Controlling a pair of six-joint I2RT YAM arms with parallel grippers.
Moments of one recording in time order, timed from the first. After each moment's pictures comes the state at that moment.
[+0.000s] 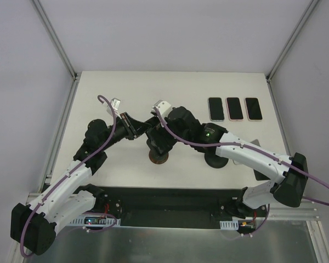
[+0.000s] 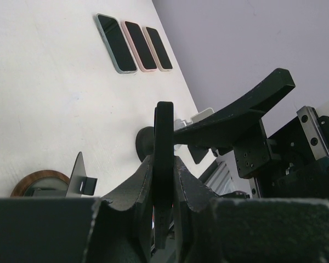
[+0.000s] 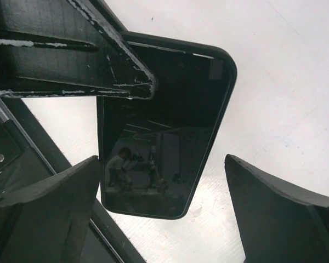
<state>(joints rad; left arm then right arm) -0.44 0.84 0.57 0.18 0.40 -0.89 1.04 1.42 1.30 -0.49 0.08 0.10</state>
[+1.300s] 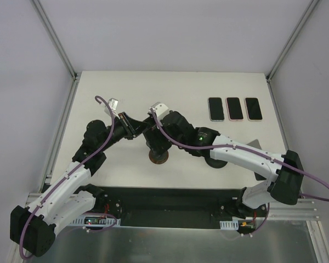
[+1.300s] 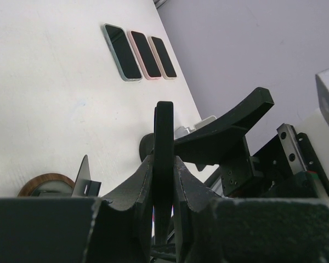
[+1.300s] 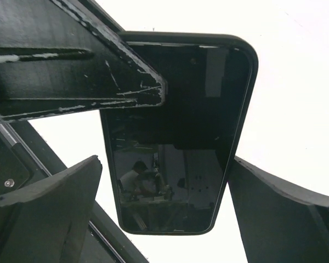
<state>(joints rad) -0.44 0.82 0.57 0.16 0.35 -0.89 1.09 1.46 1.26 -0.39 0.18 0.21</state>
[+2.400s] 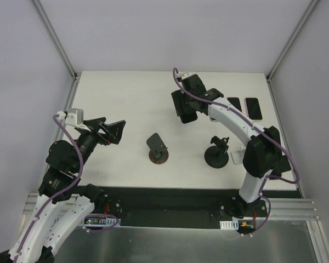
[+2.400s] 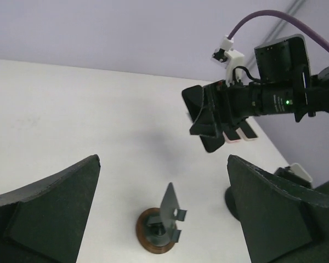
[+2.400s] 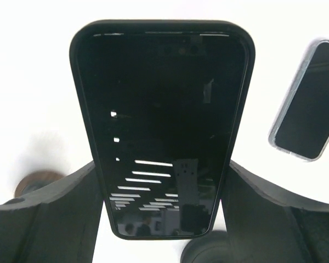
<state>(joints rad) -0.45 0.43 0.77 -0.27 -0.01 -0.44 0.65 1.75 1.57 -0.66 0.17 0.15</state>
